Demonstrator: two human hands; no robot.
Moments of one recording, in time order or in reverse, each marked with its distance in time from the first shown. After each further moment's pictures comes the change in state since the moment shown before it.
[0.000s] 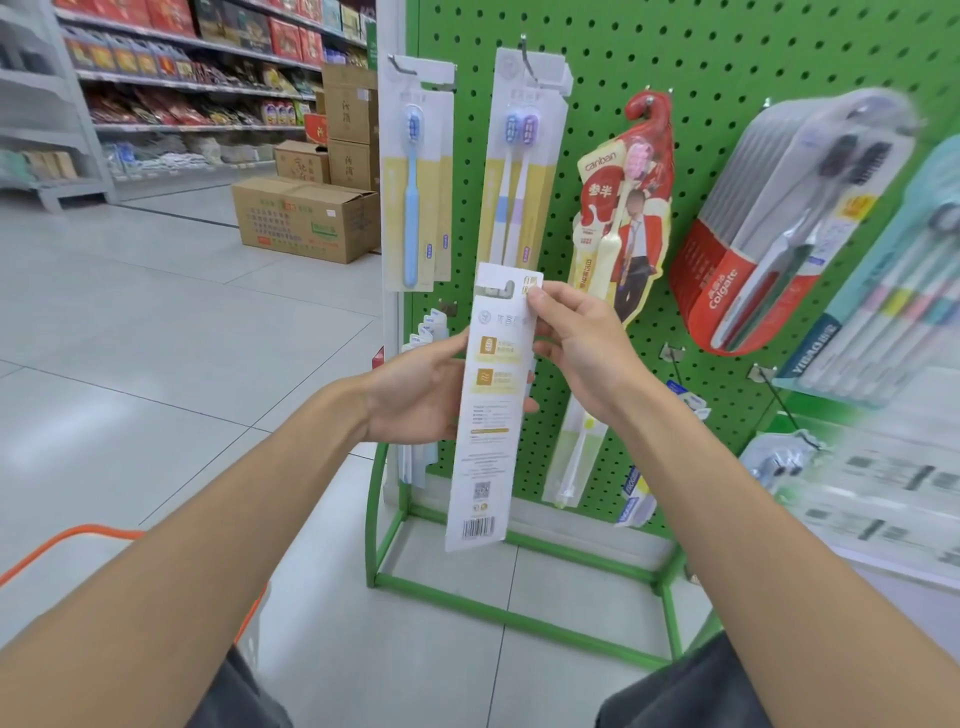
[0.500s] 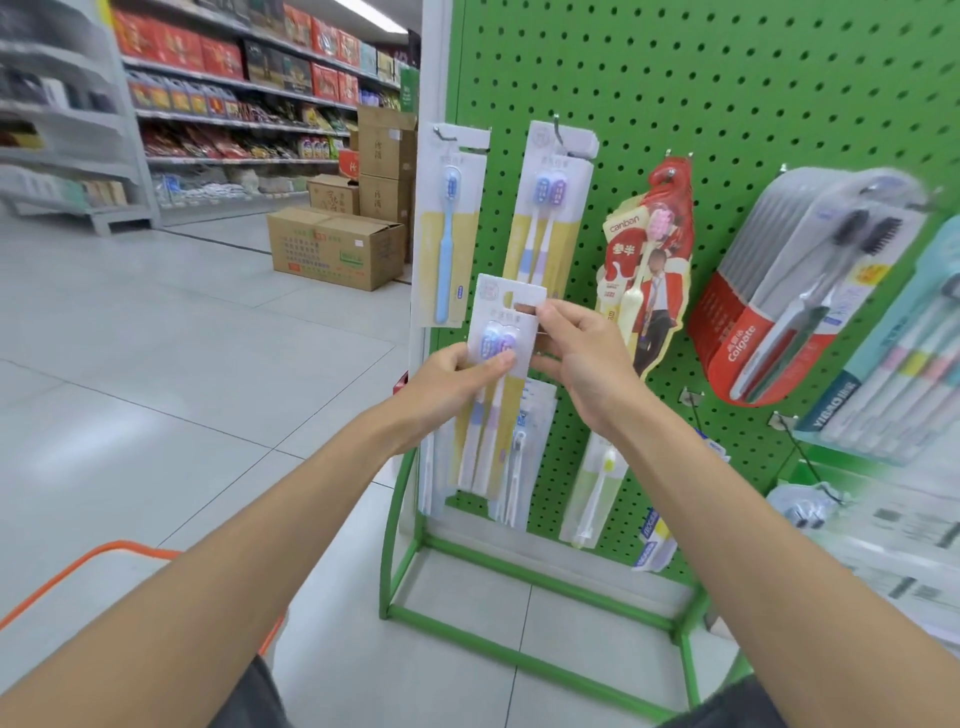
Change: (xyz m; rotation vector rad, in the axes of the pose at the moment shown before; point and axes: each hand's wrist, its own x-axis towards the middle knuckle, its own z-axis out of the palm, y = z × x) left_hand -0.005 0.022 -0.006 0.382 0.525 0.251; right_hand 0.012 -0.029 0.024 0.080 -0.039 -0.046
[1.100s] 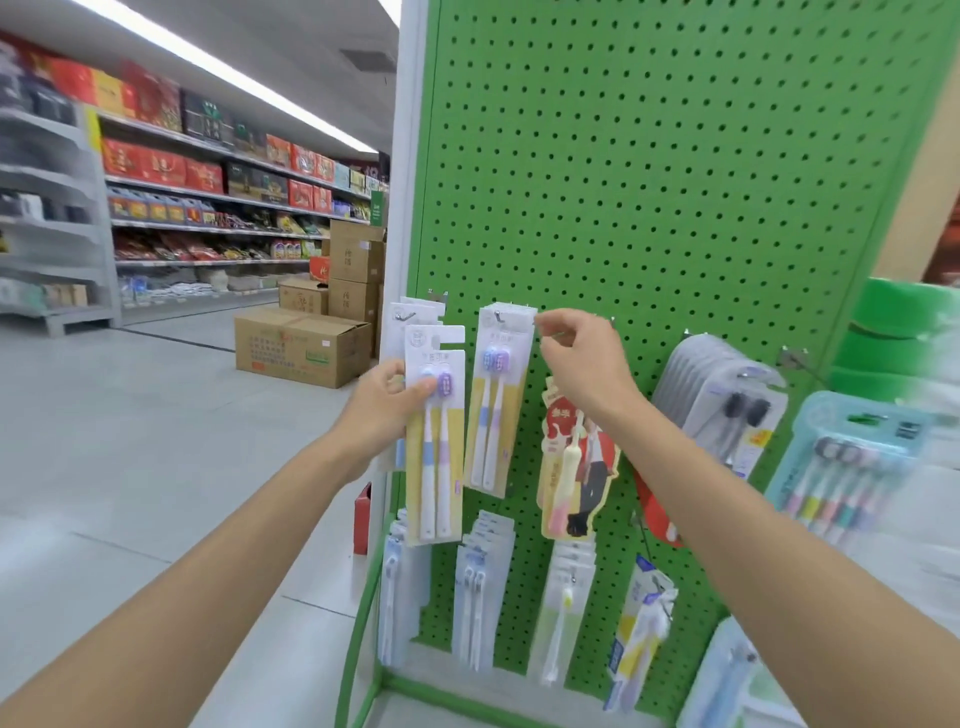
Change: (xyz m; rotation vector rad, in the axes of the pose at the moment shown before) left_hand 0.039 0.113 -0.046 -0.107 0.251 0.167; right_hand 0.070 -0.131 -0.028 -0.794 0.265 -0.306
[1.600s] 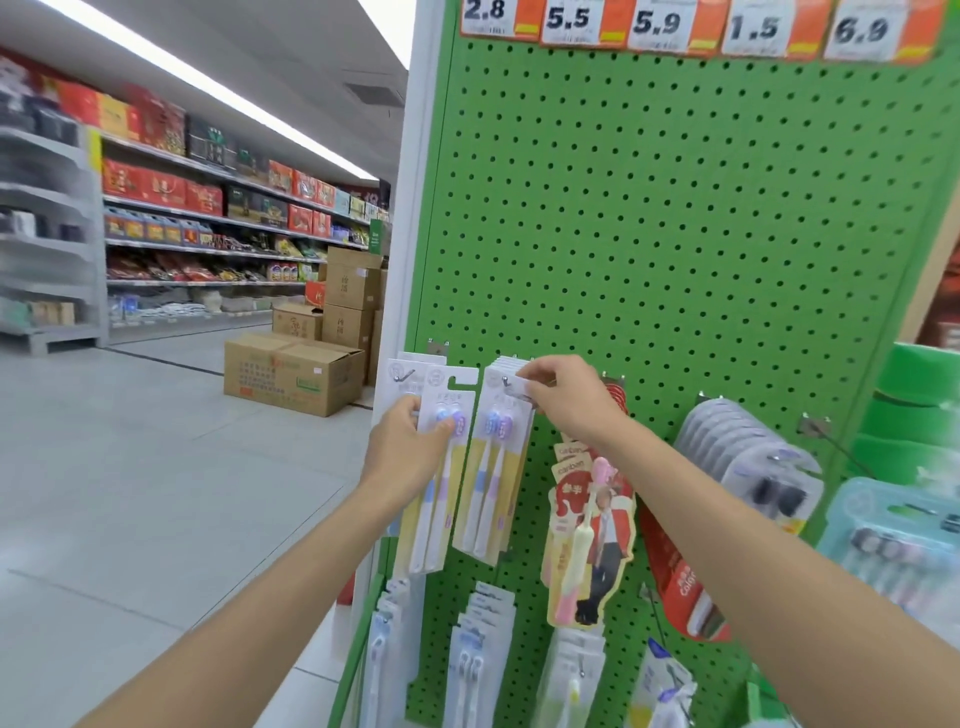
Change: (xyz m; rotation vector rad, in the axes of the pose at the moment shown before) left_hand 0.056 -0.005 0.021 0.211 0.188 0.055; right_hand 0.069 0.006 0.019 -0.169 -0.231 0.014
